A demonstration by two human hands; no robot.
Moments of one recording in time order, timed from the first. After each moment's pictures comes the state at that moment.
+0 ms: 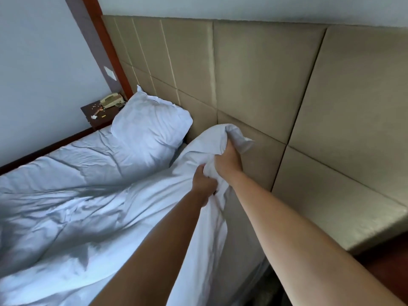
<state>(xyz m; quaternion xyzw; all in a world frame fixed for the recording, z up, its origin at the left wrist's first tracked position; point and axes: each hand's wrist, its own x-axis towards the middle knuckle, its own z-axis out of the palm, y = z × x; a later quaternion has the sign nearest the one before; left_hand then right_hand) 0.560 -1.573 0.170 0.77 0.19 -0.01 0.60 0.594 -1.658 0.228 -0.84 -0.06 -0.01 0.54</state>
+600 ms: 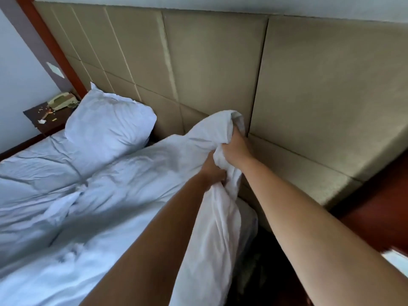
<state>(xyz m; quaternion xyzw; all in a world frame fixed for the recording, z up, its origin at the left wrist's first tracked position) 0.575 -1.665 0.196 0.83 0.02 -0.17 0.53 0.606 -1.760 0.227 -0.90 0.03 -0.03 0.43</state>
